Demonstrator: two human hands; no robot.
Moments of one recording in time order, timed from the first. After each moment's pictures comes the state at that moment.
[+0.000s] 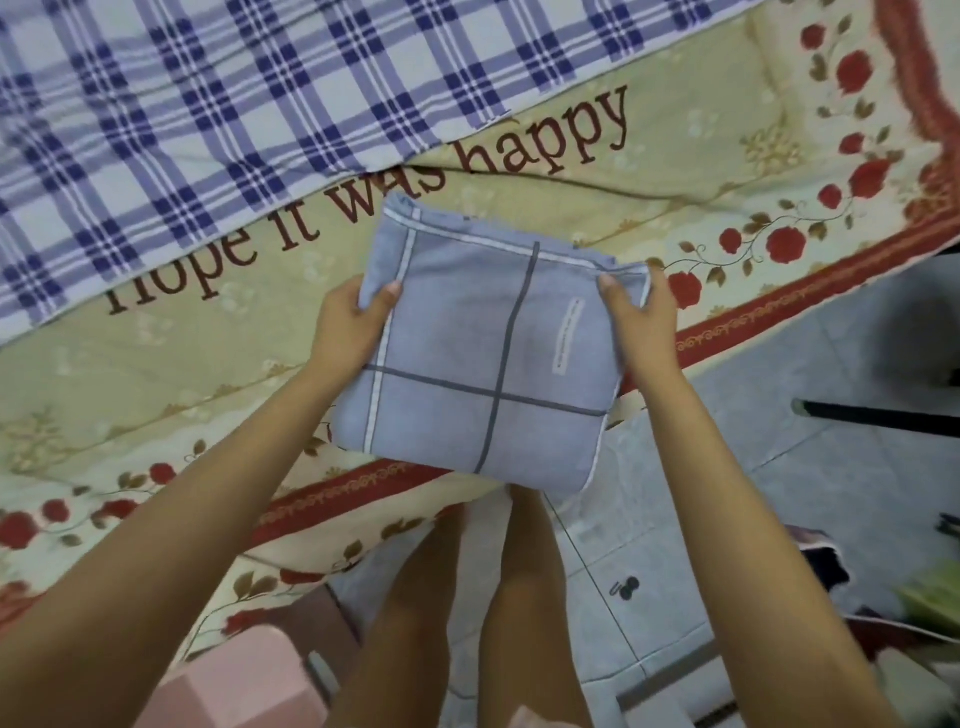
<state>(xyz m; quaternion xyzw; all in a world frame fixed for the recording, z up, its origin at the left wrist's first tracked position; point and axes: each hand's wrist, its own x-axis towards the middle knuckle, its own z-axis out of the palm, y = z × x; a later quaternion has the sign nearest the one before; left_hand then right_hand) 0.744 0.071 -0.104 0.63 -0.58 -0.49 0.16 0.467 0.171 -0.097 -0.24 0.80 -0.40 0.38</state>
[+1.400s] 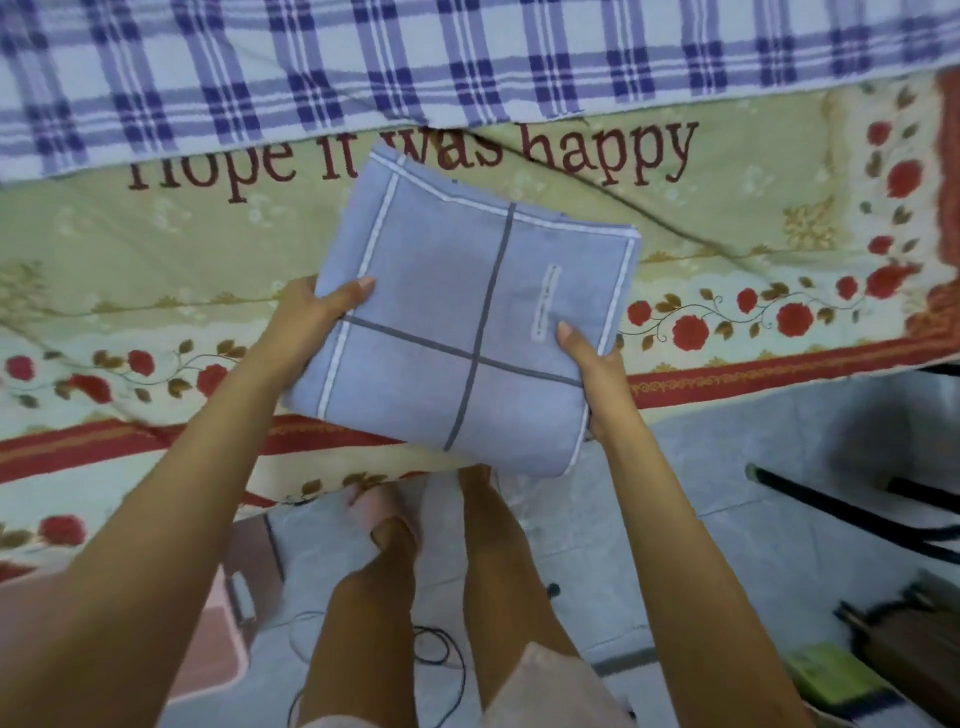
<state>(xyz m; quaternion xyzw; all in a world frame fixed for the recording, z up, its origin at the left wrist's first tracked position) 0.777 0.108 -0.067 0.71 -0.35 -0.59 0.16 0.500 0.189 -0.081 -0.10 0.70 -0.37 0.60</state>
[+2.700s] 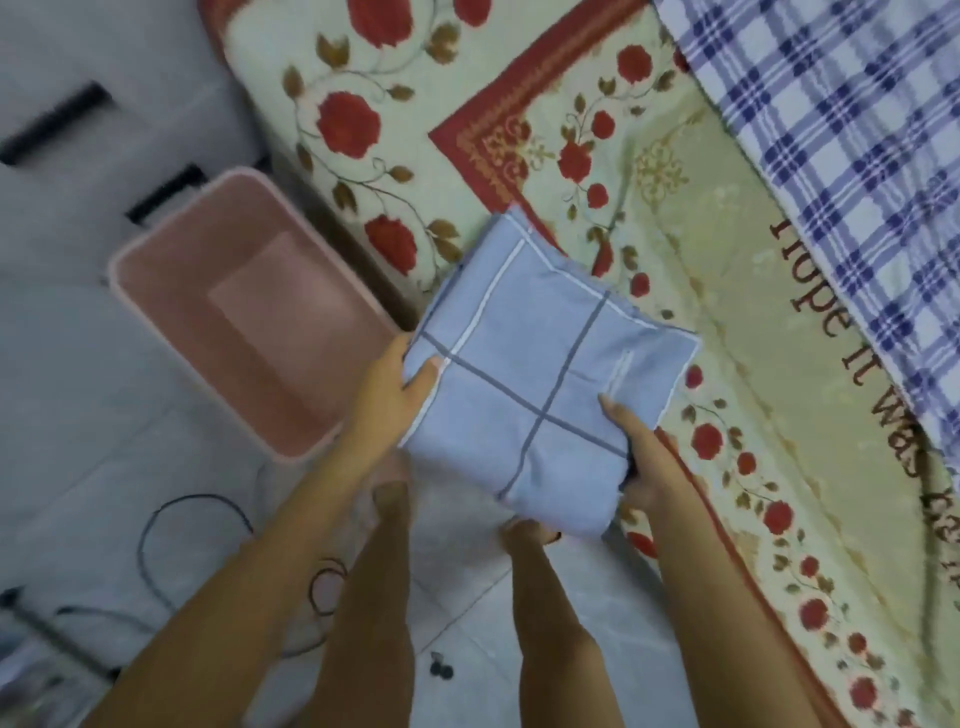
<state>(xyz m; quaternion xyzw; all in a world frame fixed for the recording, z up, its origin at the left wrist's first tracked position) 1.046 0.467 -0.106 0.81 -0.10 -0.38 0.44 0.856 0.270 -0.076 -0.34 0.66 0.08 0.67</state>
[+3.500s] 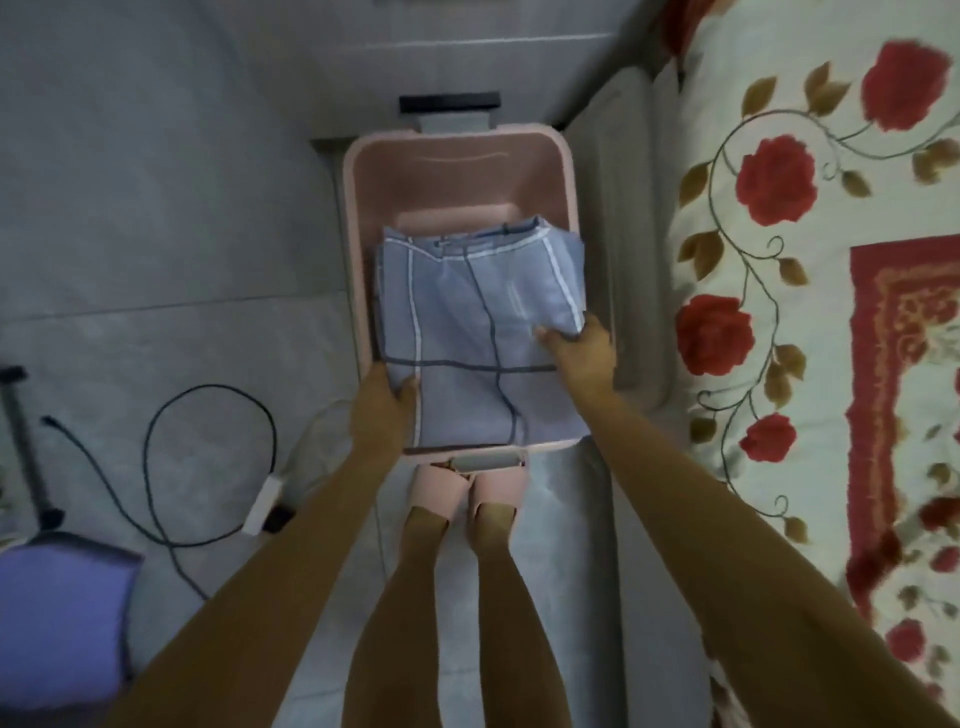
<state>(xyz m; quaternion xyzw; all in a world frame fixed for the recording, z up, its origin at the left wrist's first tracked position) 1.113 0.690 -0.287 0.81 0.32 -0.23 0.43 1.183 0.480 -0.277 -0.82 0.33 0.22 0.42</state>
